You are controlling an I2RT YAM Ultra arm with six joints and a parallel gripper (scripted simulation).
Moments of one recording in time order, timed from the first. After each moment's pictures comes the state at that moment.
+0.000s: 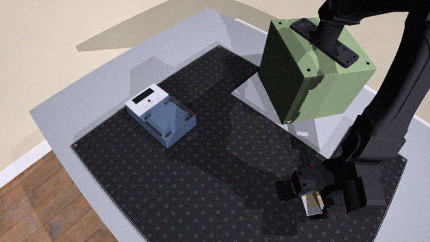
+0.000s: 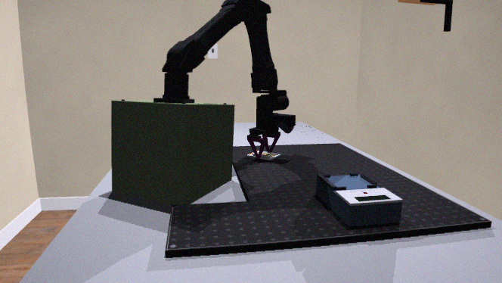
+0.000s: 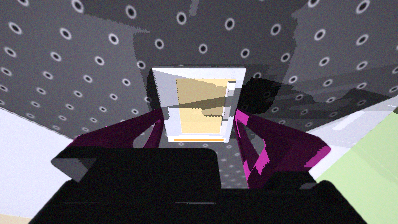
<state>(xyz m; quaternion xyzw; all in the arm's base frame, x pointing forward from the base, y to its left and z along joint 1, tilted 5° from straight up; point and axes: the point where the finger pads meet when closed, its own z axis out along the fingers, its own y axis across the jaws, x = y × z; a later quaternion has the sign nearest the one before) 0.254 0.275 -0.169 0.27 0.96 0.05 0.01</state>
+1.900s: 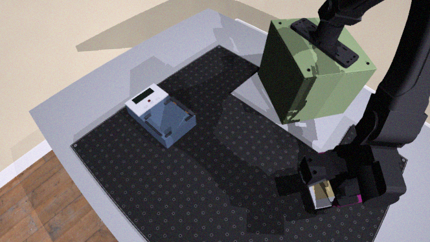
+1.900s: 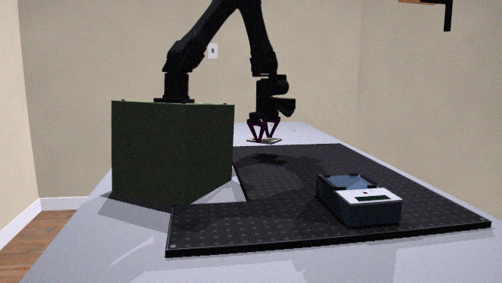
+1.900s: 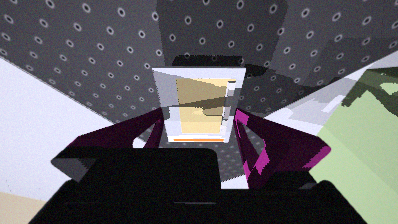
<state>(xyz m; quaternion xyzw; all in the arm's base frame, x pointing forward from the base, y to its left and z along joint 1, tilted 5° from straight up) 0.251 0.271 -0.115 0.27 0.96 0.05 0.01</state>
